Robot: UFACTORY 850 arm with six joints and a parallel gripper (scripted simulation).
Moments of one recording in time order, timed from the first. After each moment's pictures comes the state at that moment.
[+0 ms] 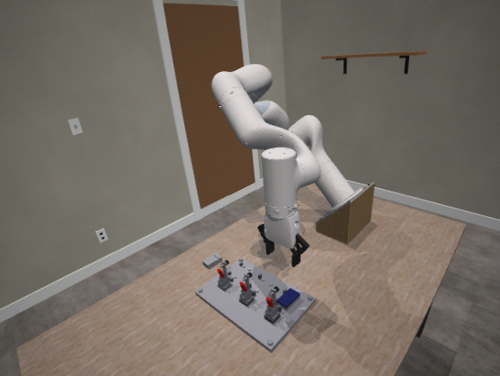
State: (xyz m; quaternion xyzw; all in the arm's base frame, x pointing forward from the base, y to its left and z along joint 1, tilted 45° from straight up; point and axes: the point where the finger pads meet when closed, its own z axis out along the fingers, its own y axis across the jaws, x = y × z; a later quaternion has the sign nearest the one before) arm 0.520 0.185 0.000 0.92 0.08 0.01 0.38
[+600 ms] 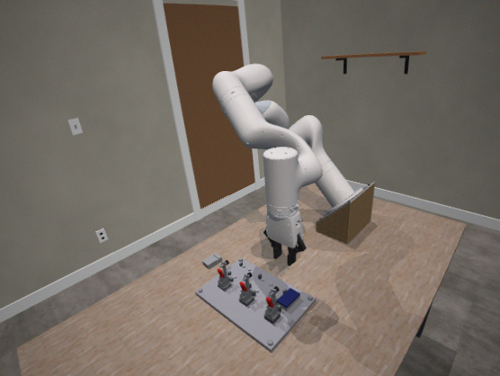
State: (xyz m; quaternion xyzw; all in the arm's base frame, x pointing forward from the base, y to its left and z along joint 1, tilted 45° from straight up) arm 0.514 0.186 -0.001 0.92 0.08 0.01 0.39
